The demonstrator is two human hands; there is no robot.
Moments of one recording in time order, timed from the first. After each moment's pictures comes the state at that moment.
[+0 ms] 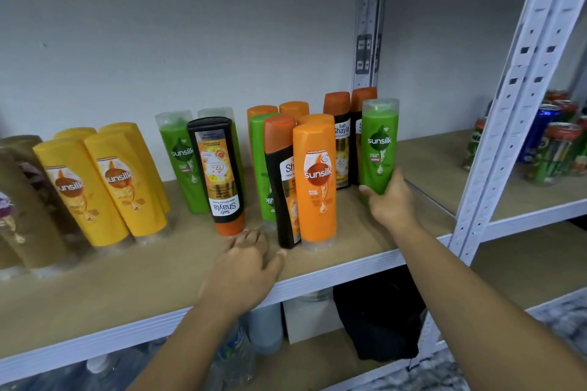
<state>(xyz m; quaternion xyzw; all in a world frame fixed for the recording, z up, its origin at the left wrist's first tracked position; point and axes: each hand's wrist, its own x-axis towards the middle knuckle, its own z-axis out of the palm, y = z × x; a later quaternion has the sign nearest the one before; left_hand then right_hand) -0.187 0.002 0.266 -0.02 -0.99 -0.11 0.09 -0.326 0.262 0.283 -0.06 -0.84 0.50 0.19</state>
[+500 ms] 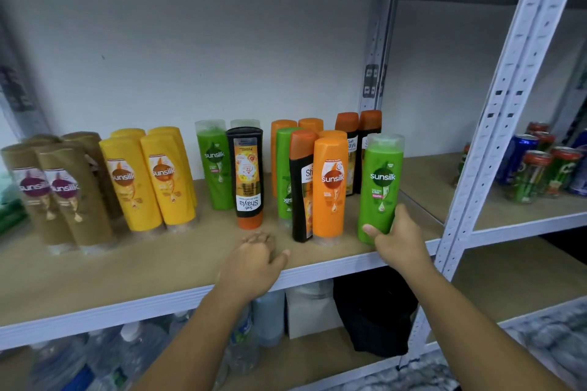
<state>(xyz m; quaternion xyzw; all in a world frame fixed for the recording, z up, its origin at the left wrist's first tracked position) -0.157 -0.013 0.277 -0.02 -0.99 -0.16 0.05 -0.220 0.258 0.289 -0.02 -0.88 0.46 0.15</state>
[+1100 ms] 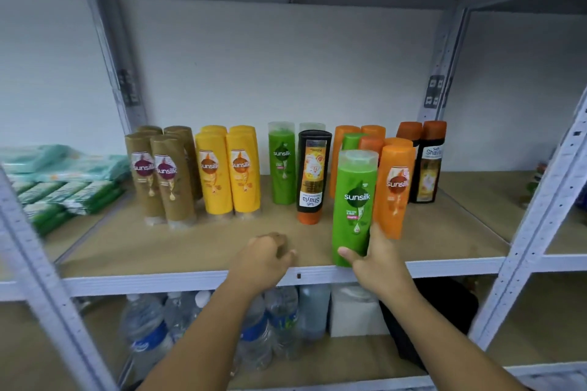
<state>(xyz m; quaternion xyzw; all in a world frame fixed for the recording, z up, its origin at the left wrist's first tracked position) -0.110 -0.095 0.277 0.05 -0.96 -0.24 0.10 -0.150 0.131 0.293 0.14 -0.88 0.45 0.08</state>
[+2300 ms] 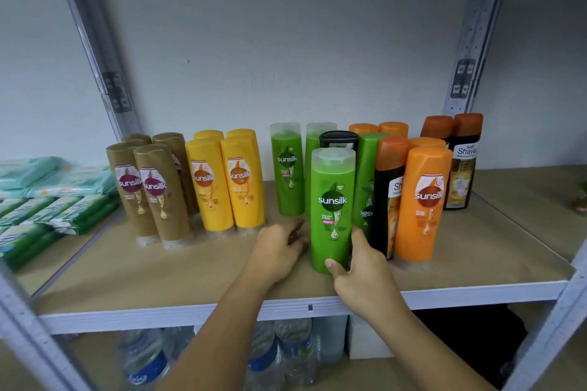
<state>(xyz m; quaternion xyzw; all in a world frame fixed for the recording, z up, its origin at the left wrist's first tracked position) -0.192 -0.115 0.274 0.00 -0.93 -0.32 0.18 -0.179 0.078 0.280 0.18 -0.89 0.41 0.09</state>
